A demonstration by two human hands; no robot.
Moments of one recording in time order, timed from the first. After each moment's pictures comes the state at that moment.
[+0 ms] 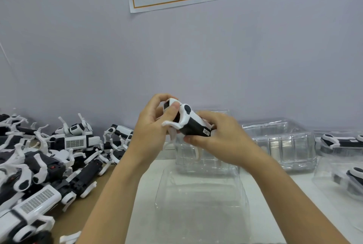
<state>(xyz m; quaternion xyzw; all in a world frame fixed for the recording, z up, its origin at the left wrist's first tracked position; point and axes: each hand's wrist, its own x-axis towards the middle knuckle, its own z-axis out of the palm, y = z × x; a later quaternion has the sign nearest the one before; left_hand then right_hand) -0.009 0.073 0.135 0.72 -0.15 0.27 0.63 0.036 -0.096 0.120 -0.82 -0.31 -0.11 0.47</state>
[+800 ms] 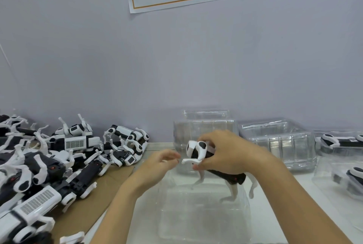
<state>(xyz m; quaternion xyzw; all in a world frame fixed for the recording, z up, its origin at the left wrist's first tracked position) 0.024 0.114 0.048 0.87 -0.01 0.03 0.49 0.040 -0.106 0.113 -0.92 -0.30 0.00 0.26</state>
